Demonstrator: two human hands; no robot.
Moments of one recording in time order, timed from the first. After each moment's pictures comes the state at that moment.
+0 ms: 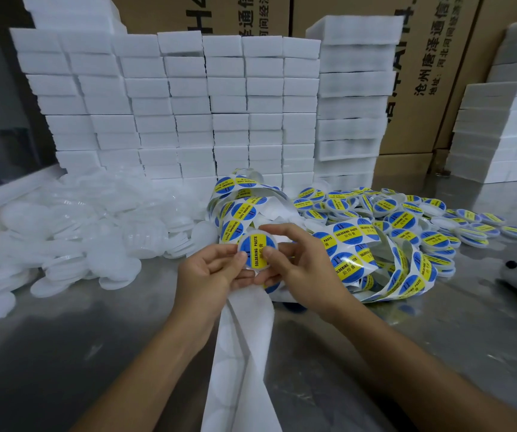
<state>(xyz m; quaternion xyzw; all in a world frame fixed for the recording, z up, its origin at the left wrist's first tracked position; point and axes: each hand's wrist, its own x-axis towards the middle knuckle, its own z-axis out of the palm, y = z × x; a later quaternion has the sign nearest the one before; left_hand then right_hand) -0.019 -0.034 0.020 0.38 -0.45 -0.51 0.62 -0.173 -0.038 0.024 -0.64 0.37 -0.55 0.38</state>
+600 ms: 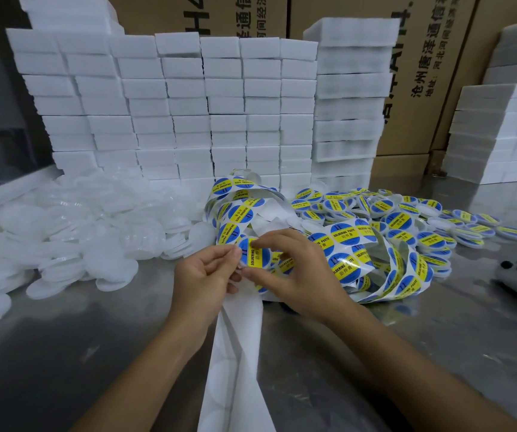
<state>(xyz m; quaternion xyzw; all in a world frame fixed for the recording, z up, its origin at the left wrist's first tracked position) -0.019 -0.037 0.016 0.44 -0.48 -0.44 0.62 -0.180 -0.038 0.021 -0.76 0.43 -0.49 0.08</state>
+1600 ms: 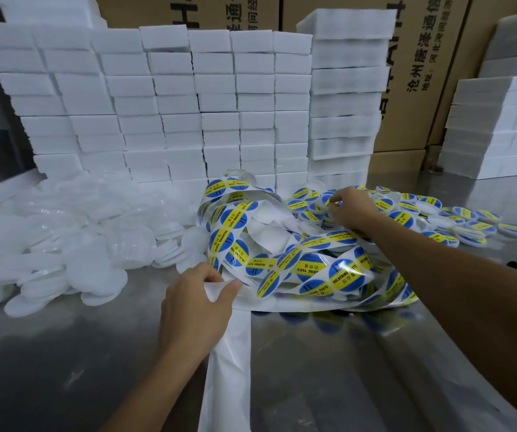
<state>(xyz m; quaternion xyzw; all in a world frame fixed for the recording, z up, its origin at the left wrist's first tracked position) -0.010 -0.047 -0.001 0.62 -0.62 -0.13 0.46 -0.308 -0.190 0.055 -0.61 0.74 -0.28 0.03</state>
